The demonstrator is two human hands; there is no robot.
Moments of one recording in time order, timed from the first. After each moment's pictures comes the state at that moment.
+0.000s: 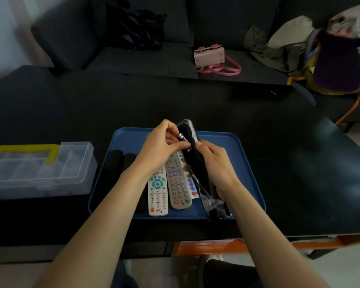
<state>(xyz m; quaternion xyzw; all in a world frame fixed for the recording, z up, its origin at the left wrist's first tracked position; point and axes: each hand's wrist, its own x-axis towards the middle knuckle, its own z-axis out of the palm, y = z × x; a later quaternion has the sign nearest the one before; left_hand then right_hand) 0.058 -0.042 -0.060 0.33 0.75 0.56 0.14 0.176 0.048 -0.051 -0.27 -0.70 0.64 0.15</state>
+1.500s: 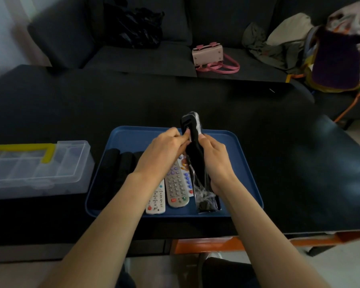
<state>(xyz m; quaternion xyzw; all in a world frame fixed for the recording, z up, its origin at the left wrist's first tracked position) 0.073 -0.037 -0.071 0.51 0.80 0.30 -0.11 0.167 0.051 -0.056 -0.29 -0.65 0.68 0.20</state>
